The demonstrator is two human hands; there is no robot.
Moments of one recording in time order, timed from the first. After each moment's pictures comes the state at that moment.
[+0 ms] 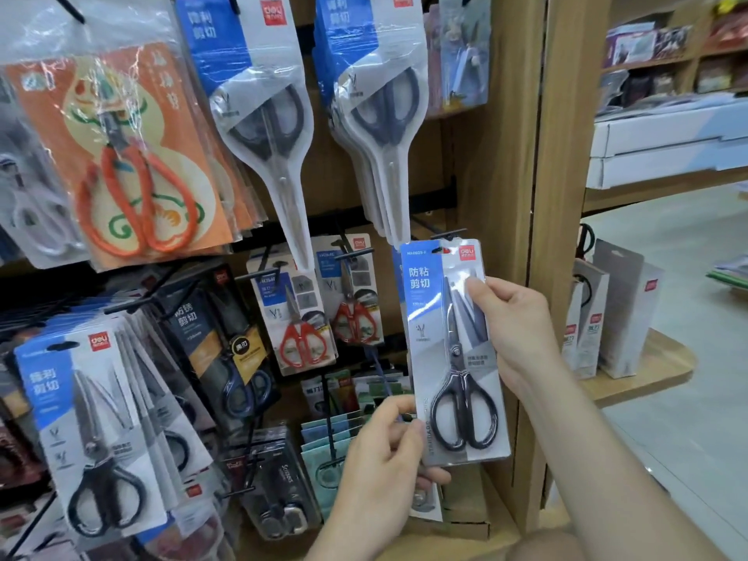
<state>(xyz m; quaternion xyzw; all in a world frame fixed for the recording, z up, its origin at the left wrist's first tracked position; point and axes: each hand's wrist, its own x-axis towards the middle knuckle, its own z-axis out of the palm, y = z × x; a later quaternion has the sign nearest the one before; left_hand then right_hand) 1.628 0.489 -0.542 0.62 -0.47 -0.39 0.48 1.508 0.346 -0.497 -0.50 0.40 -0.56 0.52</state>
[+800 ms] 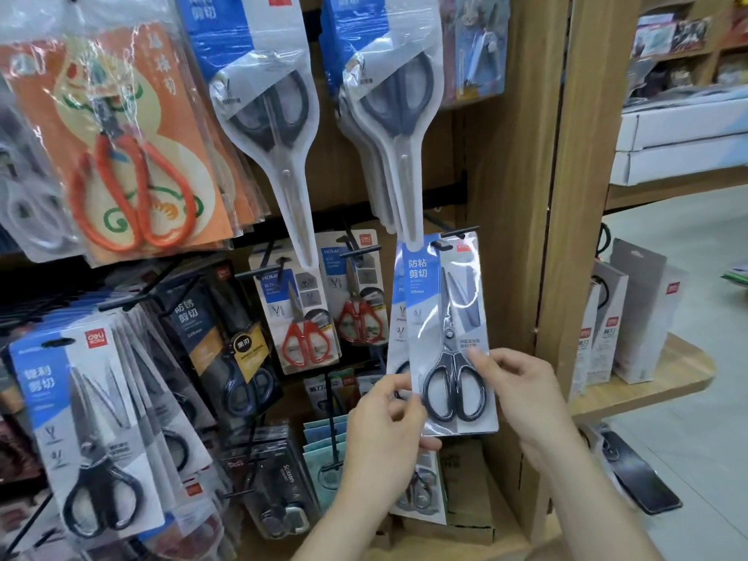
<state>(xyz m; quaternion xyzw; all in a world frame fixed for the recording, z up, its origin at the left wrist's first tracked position) 1.636 0.448 -0.548 0.66 -0.45 -0.32 0.51 1.502 0.358 -0.565 -0.54 0.44 -0.50 0.51</state>
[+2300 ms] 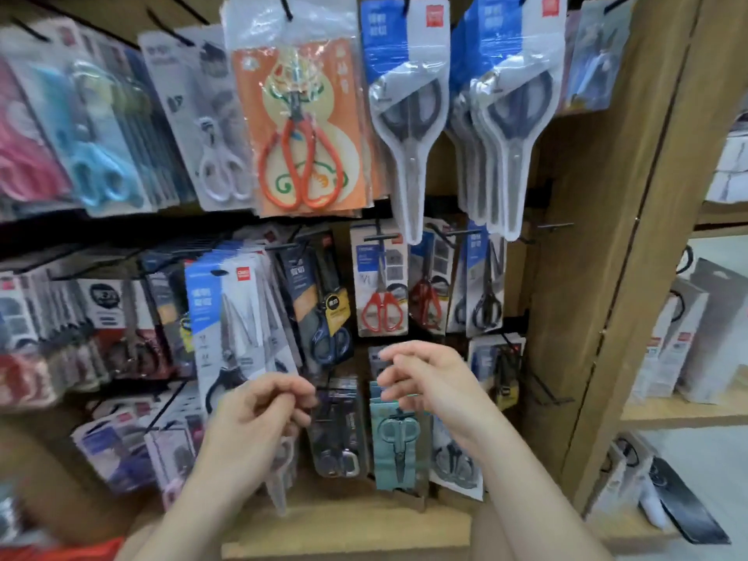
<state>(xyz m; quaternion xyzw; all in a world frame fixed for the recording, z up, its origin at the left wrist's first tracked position) 1.772 0.603 -0.533 0.68 -0.36 -0.18 0.61 1.610 0.460 -0.520 -0.62 0.30 -0.29 0.66</state>
